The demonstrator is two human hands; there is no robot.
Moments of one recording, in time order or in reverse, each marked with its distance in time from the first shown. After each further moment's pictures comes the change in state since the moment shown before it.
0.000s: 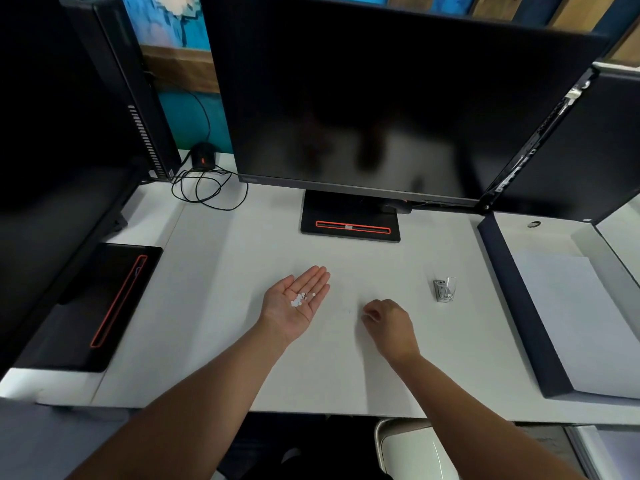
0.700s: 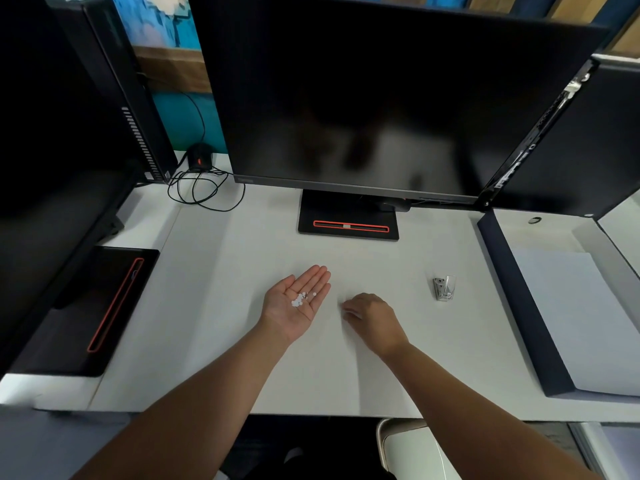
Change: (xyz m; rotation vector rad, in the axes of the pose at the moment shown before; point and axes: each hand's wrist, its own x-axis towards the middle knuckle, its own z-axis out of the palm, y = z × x) left_hand 0.005 -0.003 0.002 0.004 -0.002 -0.003; right_hand 0.011 -0.012 0.006 -0.041 -0.091 -0.305
